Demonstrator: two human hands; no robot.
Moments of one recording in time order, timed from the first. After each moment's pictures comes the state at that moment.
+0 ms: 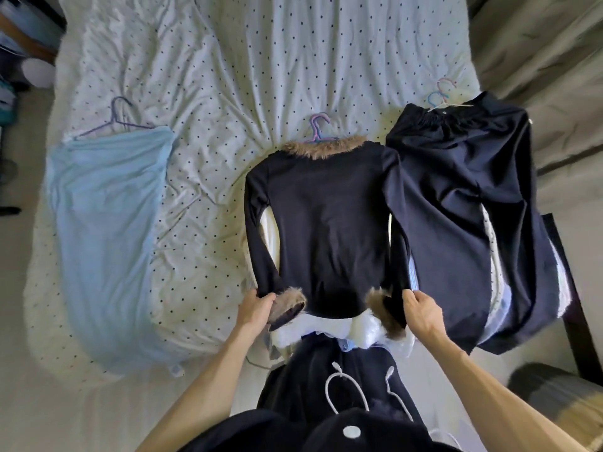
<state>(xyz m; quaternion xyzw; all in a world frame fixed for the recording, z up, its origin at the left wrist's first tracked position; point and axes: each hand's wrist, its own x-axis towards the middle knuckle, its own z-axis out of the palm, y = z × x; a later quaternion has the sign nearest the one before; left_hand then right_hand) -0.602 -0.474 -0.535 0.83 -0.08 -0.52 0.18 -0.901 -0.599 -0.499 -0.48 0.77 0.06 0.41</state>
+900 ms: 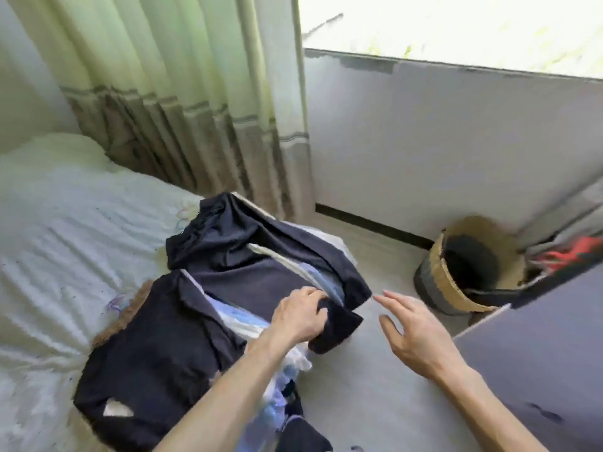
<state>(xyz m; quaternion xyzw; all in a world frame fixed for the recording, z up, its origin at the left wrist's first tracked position) -0.982 -0.508 -0.349 0.38 -0.88 -0.26 -0.10 -1.149 -0.333 -0.332 -0.51 0.83 -0.18 0.16</state>
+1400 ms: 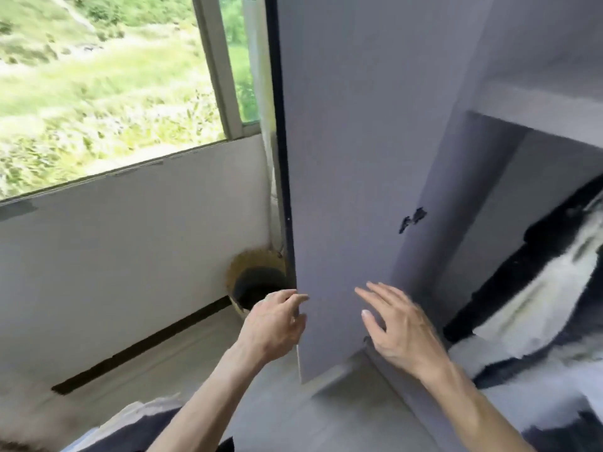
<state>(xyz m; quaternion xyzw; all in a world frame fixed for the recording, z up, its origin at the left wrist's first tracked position) -1.296 -0.366 -0.249 -0.17 -0.97 -0.15 -0.05 -1.262 -0.119 -0.256 -0.08 0.97 -0.22 -0.08</state>
